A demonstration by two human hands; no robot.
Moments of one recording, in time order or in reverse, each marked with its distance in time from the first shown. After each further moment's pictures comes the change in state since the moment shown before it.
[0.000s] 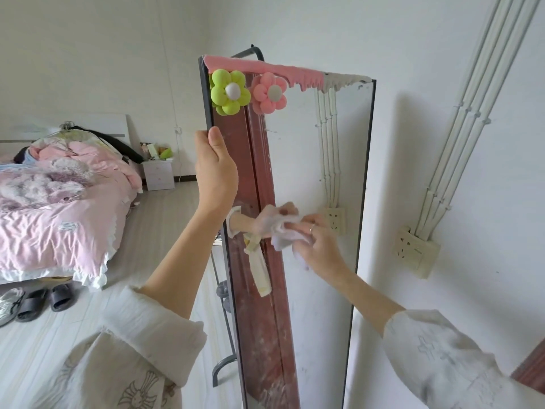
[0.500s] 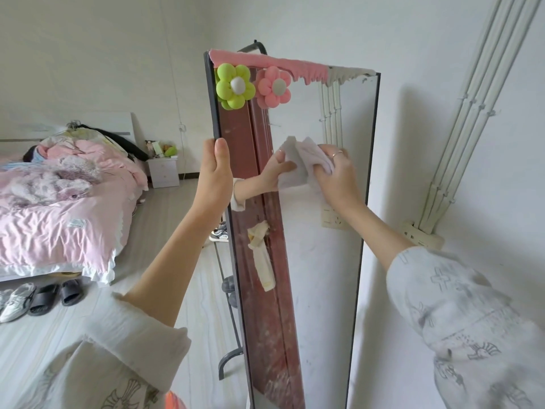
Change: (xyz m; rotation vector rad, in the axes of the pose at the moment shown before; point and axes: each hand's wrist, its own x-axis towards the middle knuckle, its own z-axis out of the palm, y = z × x) left_hand -0.012 -0.012 -0.018 -0.049 -0.211 -0.045; right_hand 0.078 -0.036 -0.044 -0.006 0.275 0.006
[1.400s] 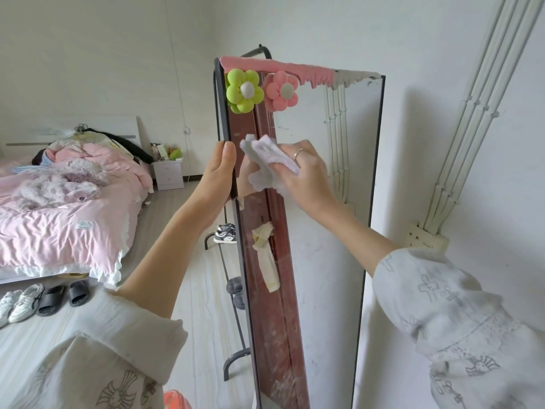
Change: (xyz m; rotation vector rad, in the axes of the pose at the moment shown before) left_hand 0.005 0.001 -0.021 -0.147 -0.300 -0.192; right_hand -0.020 -0.063 0.023 0.067 -0.116 -0.172
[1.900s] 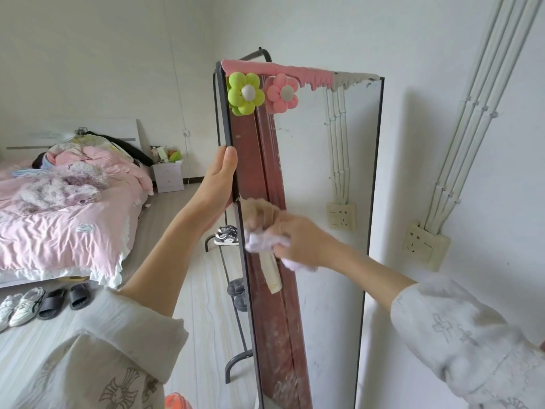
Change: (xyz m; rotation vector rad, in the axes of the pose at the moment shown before) left_hand -0.010 0.005 0.001 0.027 -0.059 -0.006; right_hand -0.062 0.013 -0.001 -0.222 -0.719 -0.033
